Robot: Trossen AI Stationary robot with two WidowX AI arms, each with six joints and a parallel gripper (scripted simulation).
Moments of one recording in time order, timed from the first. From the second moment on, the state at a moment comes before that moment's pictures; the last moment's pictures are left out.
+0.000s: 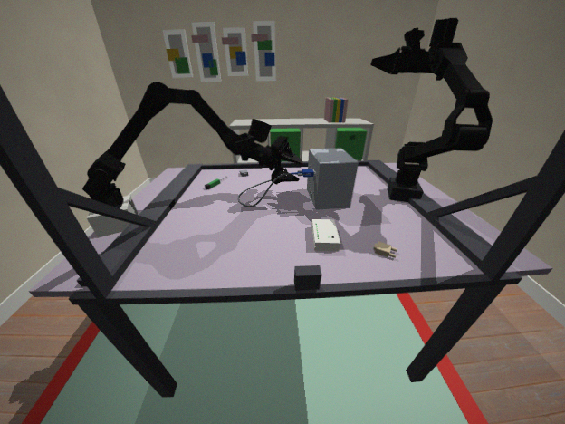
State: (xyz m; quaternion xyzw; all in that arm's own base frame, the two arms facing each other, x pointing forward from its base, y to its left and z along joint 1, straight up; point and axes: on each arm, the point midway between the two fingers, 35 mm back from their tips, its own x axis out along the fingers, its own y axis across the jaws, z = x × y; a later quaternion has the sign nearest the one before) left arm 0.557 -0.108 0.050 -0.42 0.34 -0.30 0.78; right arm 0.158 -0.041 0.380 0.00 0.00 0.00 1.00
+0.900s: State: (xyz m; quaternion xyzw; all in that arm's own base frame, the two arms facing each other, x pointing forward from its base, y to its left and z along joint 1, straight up) left arm 0.553 -0.109 0.054 -0.38 0.35 -0.30 0.80; right arm 0.158 -0.041 0.380 0.00 0.00 0.00 1.00
